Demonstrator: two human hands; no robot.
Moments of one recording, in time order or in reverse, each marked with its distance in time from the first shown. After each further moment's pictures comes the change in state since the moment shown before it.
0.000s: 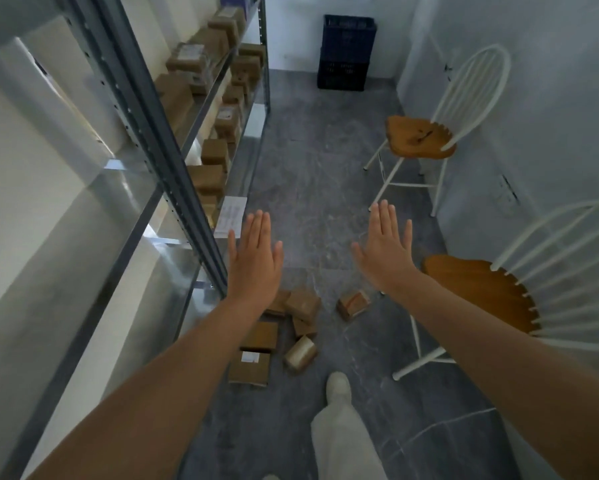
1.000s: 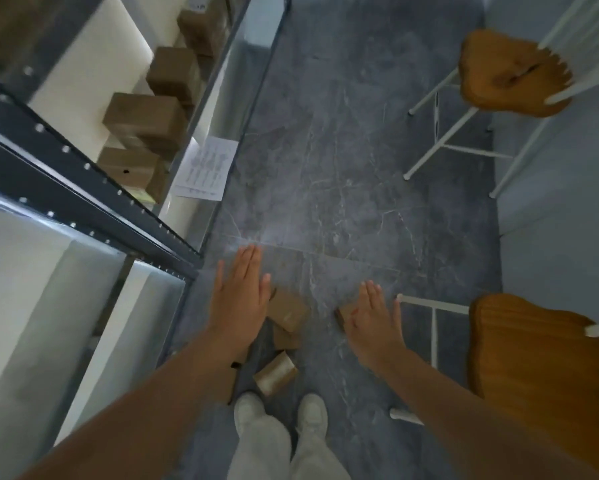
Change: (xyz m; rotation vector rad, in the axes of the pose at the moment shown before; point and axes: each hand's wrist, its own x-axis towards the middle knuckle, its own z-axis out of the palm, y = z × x) left_hand 0.181 -0.037 0.294 -0.055 -0.334 -0.187; right_hand 0.249 0.108 0.266 -0.068 -0.554 -0.009
